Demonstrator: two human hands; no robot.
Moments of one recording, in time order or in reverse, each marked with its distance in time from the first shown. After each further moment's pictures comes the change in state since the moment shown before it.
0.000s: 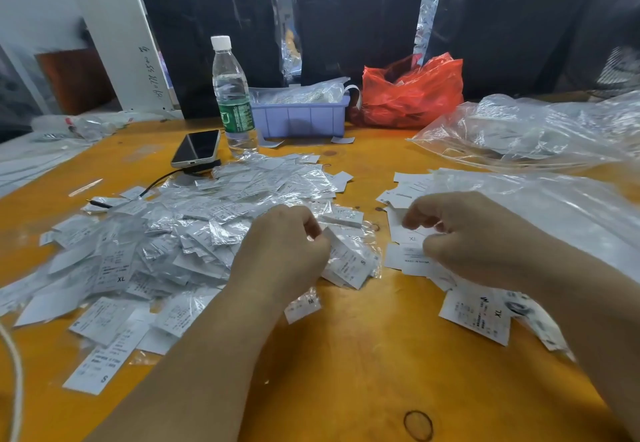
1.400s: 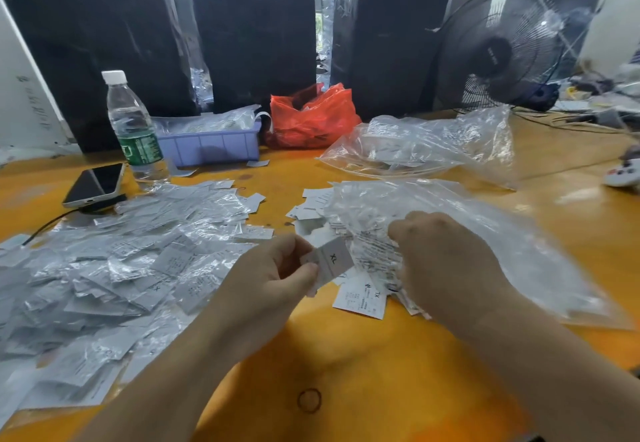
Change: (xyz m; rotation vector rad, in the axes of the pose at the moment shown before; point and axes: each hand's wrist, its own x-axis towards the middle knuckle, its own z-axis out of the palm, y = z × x) left_hand -0.044 0.047 0.020 -0.575 -0.362 0.393; right_hand -0.085 0.011 -0.017 -0.550 0.253 0.233
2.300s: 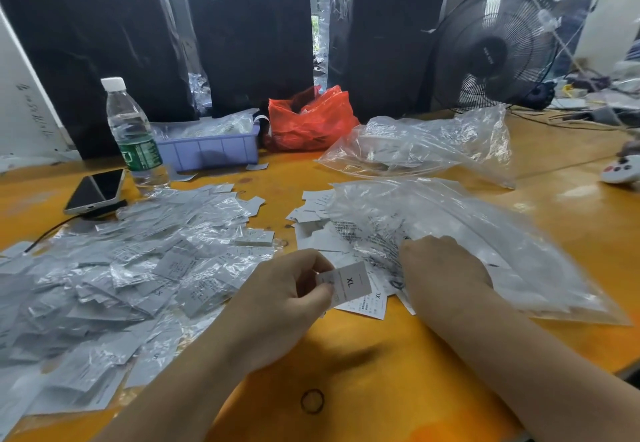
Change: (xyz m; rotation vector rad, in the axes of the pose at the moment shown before) left_hand -0.003 -0.002 0.009 0.136 -0.095 0.046; right_hand 0.006 0.002 0.018 -0.051 -0.304 0.192
